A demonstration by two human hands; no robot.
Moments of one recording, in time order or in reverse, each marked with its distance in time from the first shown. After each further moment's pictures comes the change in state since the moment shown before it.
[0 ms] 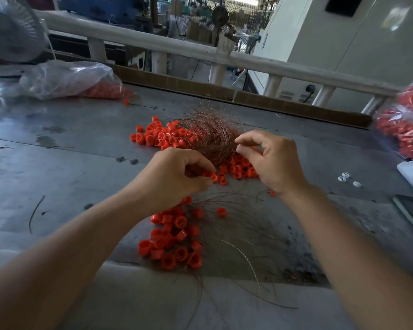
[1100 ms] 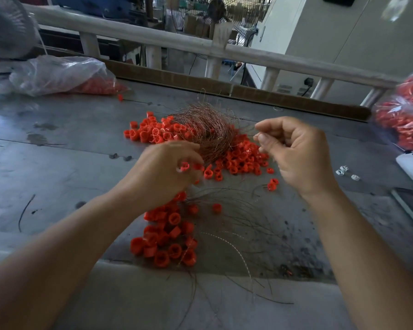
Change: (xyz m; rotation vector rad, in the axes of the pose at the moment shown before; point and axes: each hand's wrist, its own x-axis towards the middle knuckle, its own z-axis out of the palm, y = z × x) left_hand 0.006 -0.010 0.006 0.224 0.139 0.077; right_hand -0.011 -0.007 -0.030 0.355 0.044 0.176
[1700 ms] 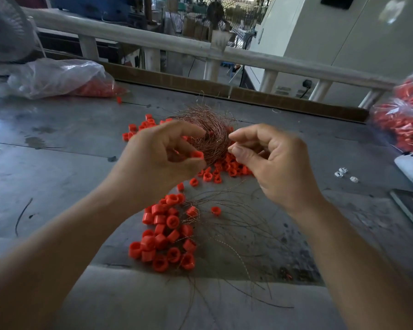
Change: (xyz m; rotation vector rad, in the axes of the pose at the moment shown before) left_hand -0.006 0.024 -0.025 -0.363 0.020 -0.070; right_hand -0.013 -0.020 0.017 -0.040 -0.093 -0.109
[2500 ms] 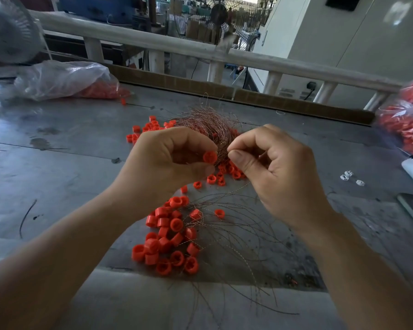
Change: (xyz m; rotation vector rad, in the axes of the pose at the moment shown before) left_hand -0.001 0.000 0.007 -0.271 -0.022 0.064; right_hand -0.007 -0.018 0.002 -0.177 0.017 -0.158
